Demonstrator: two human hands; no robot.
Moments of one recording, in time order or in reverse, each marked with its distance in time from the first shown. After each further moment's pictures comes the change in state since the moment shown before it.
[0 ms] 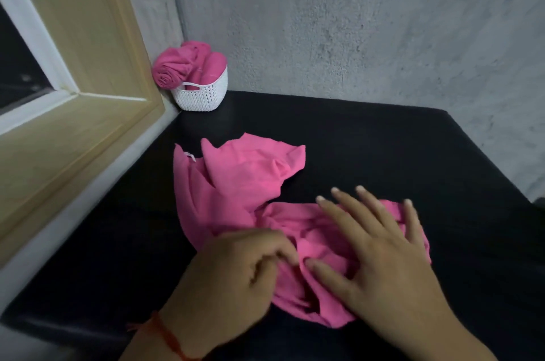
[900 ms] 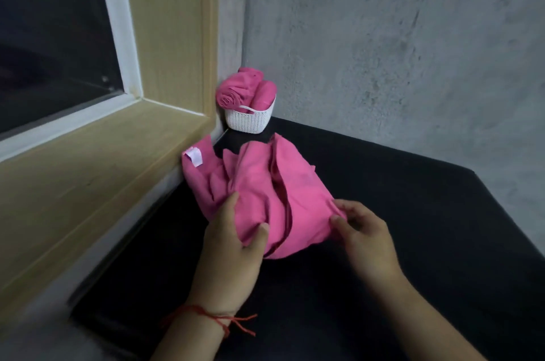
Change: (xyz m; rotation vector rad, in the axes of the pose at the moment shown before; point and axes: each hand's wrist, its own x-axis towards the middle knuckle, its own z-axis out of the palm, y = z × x) left_hand -0.004 -0.093 -0.054 -0.262 0.473 -0.487; right_hand 0.111 -0.078 0.044 0.960 0.033 0.465
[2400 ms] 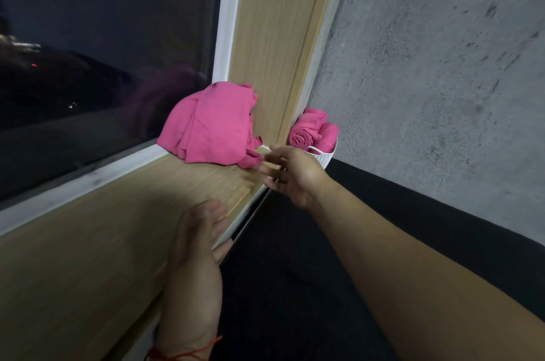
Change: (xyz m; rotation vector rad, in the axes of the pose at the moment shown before) left_hand 0.034 -0.012 -0.157 -0.746 0.410 -0.199; right_hand 0.089 -0.183 0.260 0.354 -0.497 0.221
